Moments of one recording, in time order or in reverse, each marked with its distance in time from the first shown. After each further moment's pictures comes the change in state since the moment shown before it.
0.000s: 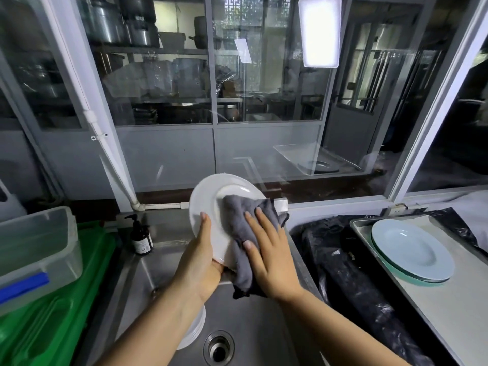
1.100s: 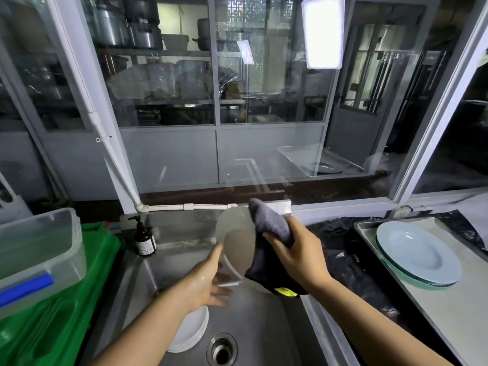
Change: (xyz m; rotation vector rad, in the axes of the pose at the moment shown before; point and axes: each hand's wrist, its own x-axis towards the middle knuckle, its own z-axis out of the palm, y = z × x) left_hand 0.038 -0.022 -0.051 0.609 0.108 -0.338; right_hand 0.011 0.007 -0.043 0.065 0.067 0.239
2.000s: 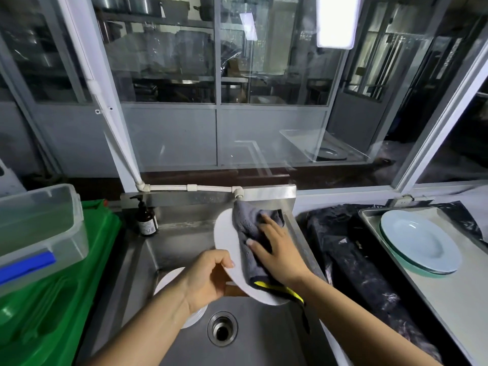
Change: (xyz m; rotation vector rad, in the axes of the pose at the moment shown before) left_hand -0.018 -0.017 -0.023 -0.380 -0.435 0.071; right_hand -0.015 0.009 0.070 -0.090 -0.418 0.125
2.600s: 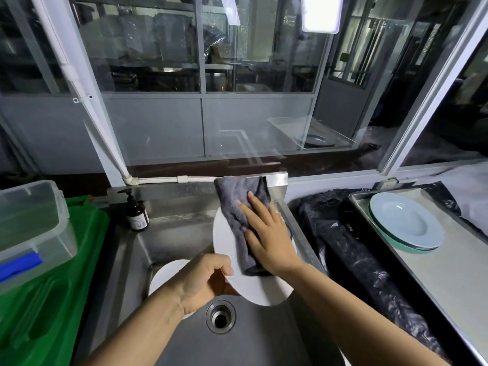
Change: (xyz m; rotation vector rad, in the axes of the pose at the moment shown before) left_hand -0.005 -0.013 -0.015 0.114 -0.064 0.061; right_hand -0.001 -0.006 0.016 -0.202 0.124 -0.251
